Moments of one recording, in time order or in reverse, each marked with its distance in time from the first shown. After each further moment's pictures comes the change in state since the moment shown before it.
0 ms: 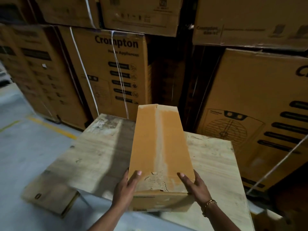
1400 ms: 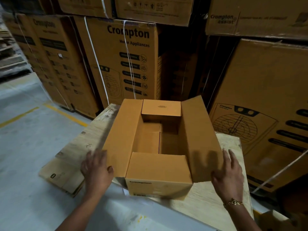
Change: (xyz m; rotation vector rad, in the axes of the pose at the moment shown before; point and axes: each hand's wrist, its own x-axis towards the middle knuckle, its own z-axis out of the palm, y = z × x) left_hand 0.012 -0.046 -0.078 0.919 0.539 0.321; right_hand -0.012 -0.003 -0.075 -0.846 0.463 -0.284
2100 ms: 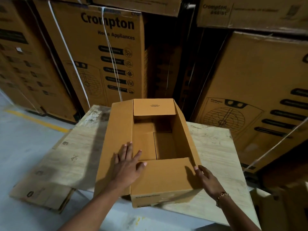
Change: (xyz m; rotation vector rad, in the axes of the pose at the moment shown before) left_hand 0.079 0.062 0.044 -0.001 -0.470 0.450; right_hand -0.004 -0.072 0.043 0.429 -0.544 0.388
